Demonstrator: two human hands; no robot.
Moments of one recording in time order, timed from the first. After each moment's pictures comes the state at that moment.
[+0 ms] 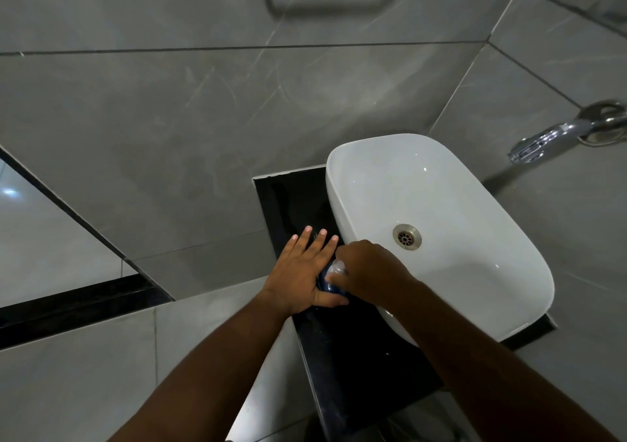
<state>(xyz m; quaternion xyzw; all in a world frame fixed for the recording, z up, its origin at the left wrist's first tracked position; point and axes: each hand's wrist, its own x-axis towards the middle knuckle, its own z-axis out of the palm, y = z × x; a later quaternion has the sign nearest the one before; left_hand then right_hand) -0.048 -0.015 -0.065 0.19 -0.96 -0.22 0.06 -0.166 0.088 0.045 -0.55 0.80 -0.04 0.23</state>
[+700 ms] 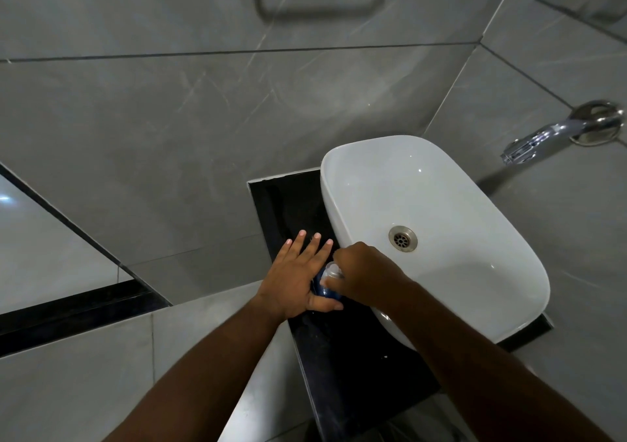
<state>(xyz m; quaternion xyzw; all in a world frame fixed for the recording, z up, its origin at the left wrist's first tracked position) -0.047 -0.017 -0.065 0.18 -0.95 -0.23 0.06 -0.168 0.089 0.047 -0.56 0.80 -0.08 0.20</state>
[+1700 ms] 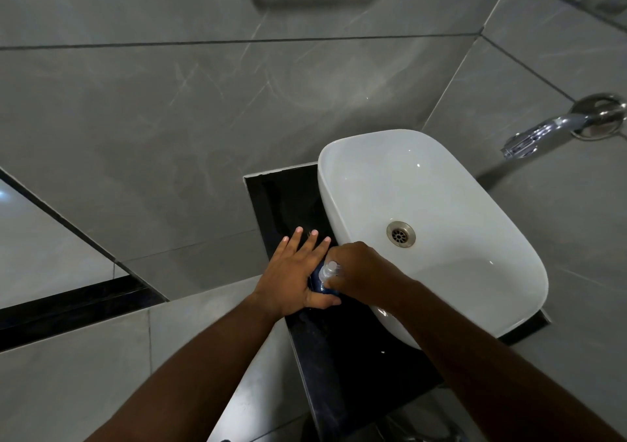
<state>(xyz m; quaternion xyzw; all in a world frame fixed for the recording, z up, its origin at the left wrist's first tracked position) -0.048 -0.014 -0.066 0.19 -0.95 -0.26 0.07 -0.172 0.090 0.045 -0.55 0.78 -0.10 0.28</state>
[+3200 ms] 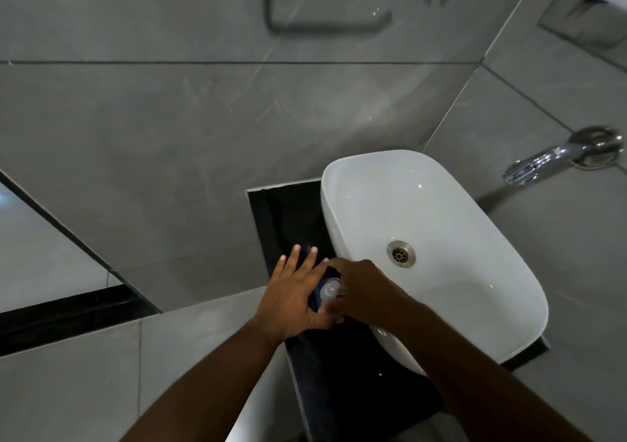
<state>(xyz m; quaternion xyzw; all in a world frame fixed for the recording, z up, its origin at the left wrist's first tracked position) -0.048 -0.007 -0.068 0.23 -0.93 -0.26 0.10 -0.163 0.087 0.074 -0.50 0.81 -0.08 0.31</state>
